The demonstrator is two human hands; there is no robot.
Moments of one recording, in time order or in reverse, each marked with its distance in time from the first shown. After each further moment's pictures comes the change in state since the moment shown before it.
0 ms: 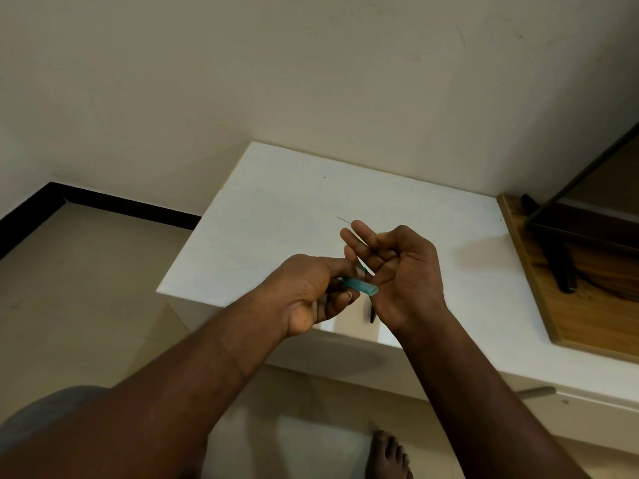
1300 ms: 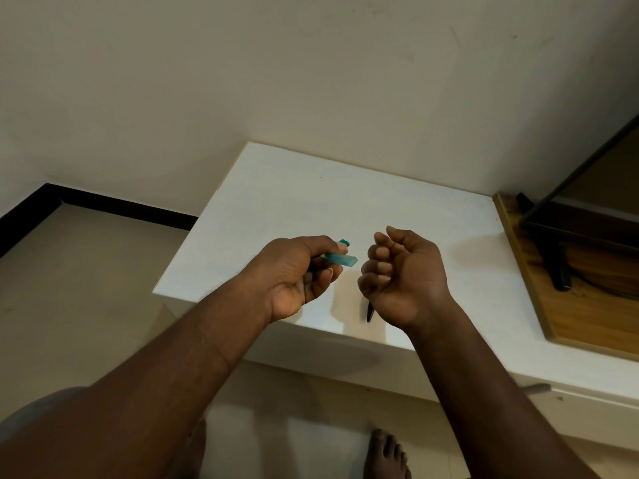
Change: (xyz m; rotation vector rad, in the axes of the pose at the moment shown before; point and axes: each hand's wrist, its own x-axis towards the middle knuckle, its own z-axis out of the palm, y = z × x) left_hand -0.007 0.019 -0.009 -0.125 0.007 0.059; right_hand 0.015 -0.011 -0.019 0.103 0.045 0.278
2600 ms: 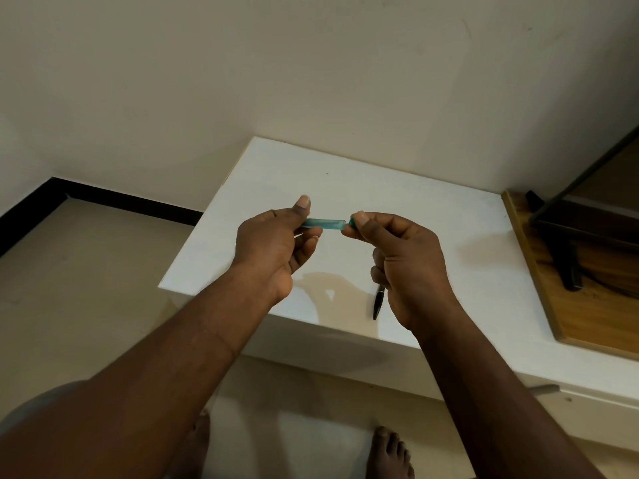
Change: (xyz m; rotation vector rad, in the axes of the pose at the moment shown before) left_hand 0.006 0.012 -0.009 -0.189 0.244 0.303; right_hand -0.003 0.009 0.008 -0.642 -0.027 -0.474
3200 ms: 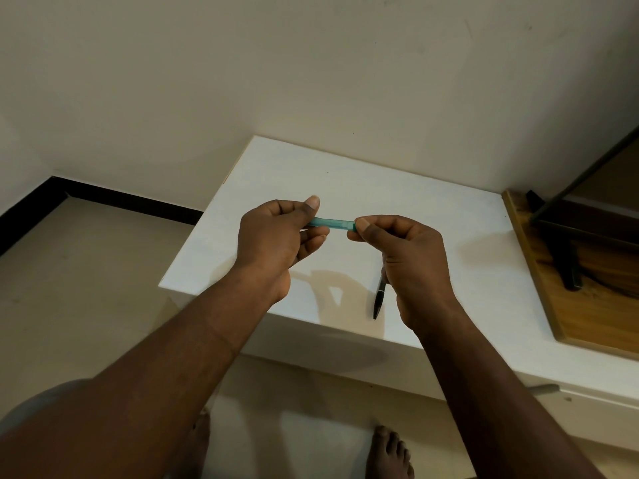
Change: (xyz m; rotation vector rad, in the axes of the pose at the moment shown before) left_hand 0.001 -0.001 0.002 0.134 -0.021 0.153; right_hand 0.001 0.001 -0.002 -0.172 0.107 -0.105
